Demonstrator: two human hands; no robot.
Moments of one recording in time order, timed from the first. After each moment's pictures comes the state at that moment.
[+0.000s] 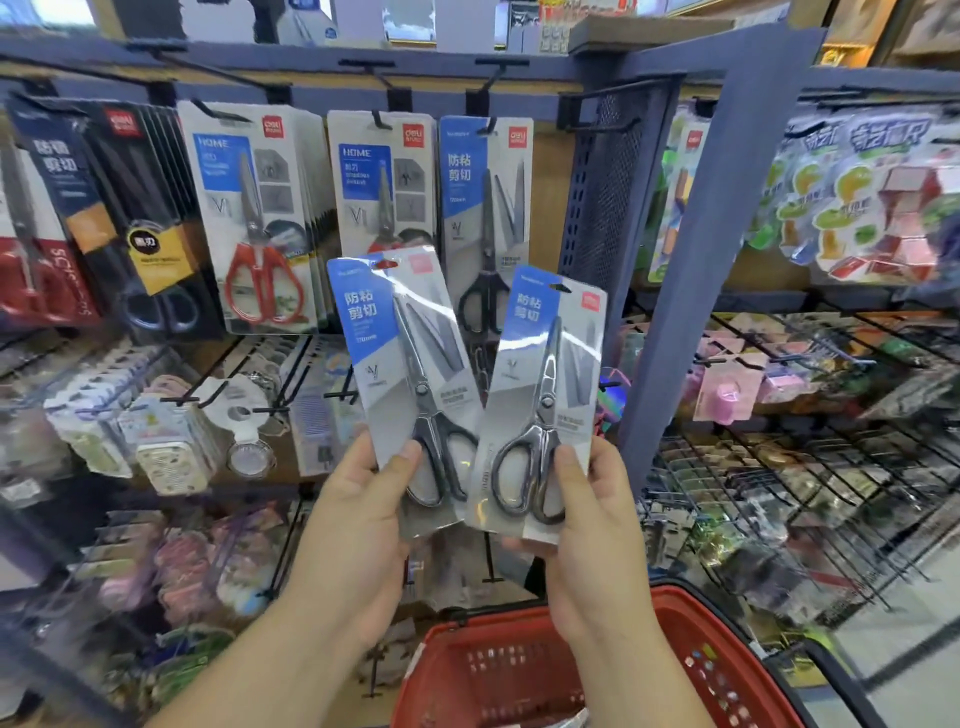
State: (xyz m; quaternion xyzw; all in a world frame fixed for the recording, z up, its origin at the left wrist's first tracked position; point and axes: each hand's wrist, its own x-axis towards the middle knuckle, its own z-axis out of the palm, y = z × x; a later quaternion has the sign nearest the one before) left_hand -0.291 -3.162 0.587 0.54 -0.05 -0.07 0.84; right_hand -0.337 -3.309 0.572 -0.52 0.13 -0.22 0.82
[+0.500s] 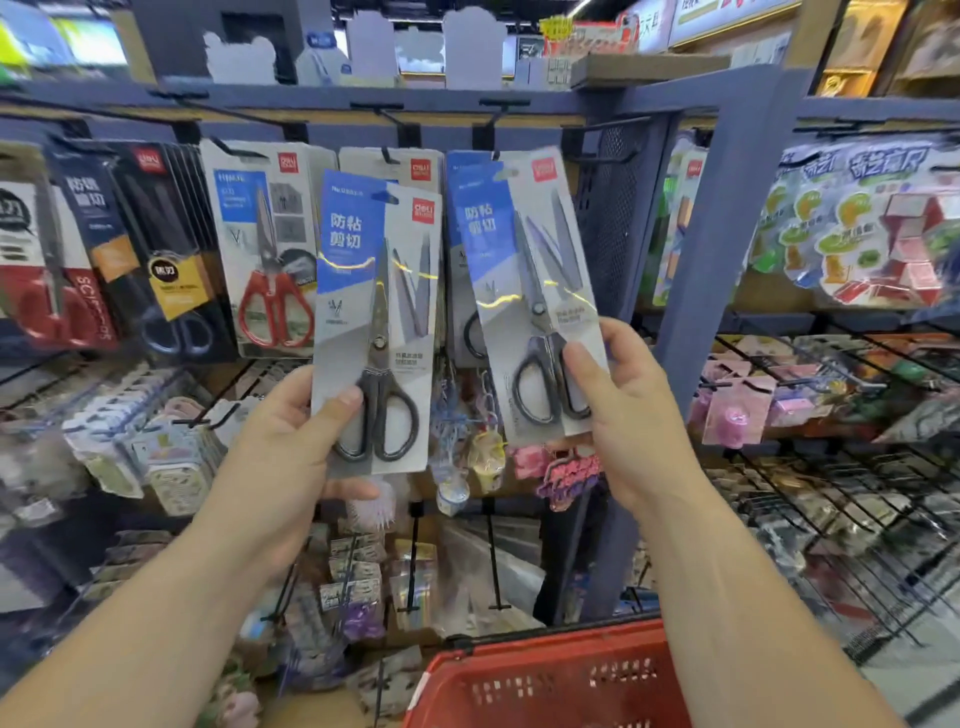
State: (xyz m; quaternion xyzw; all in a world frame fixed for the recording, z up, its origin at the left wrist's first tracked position) left_hand -0.244 -3.116 0.630 0.65 -0.09 0.01 0.76; right_hand -0.278 -3.367 0.641 -0.67 -0.03 -0.25 0.70
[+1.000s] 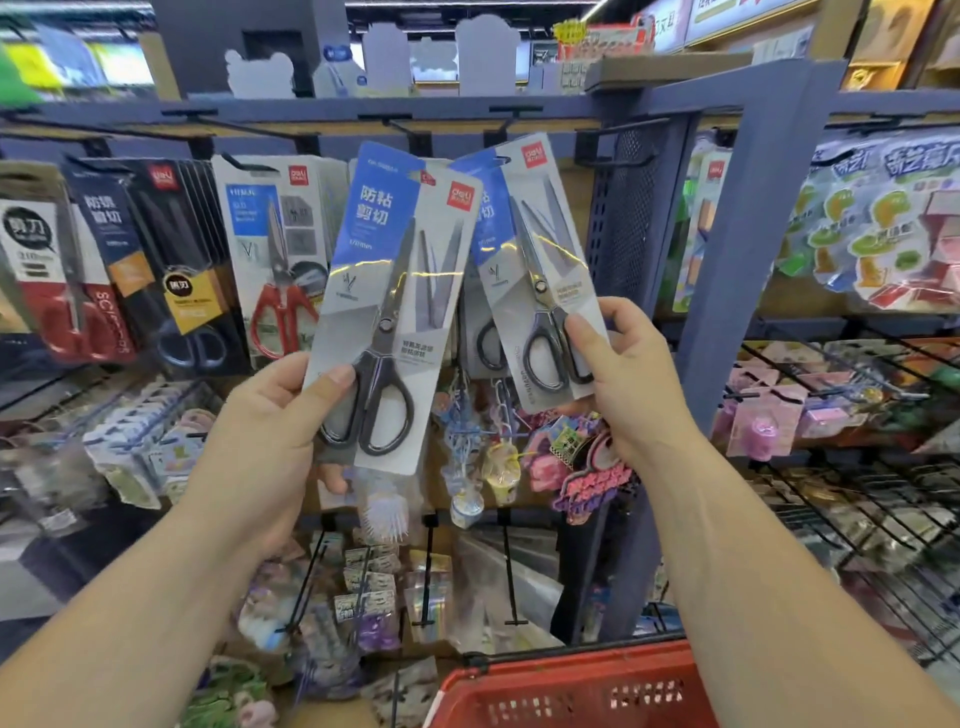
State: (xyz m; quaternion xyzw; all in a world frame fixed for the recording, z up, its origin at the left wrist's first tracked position) left_hand -0.230 -3.113 0.652 0.66 -0.10 0.06 0.74; right_hand -0.228 -3.384 0.649 -0.67 -0.01 -0.26 0.69
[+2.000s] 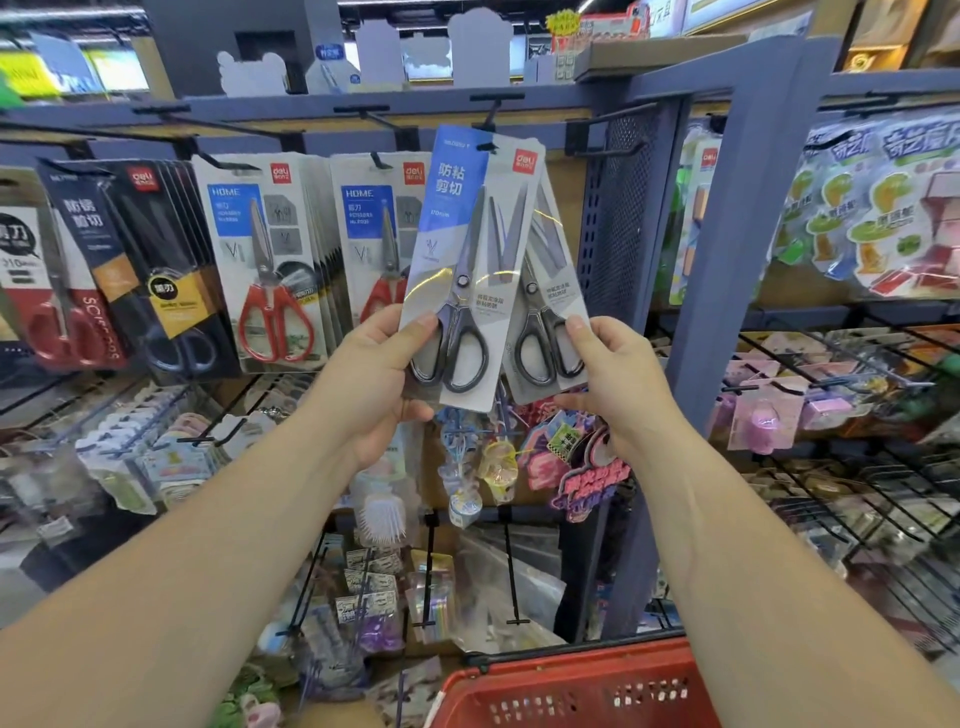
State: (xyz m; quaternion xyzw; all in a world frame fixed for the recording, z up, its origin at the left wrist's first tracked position) left_hand -0.183 -3.182 0.667 0.64 -0.13 -0.06 0.75; right_hand -0.206 -3.400 0.633 -0.70 0.08 -0.22 0.67
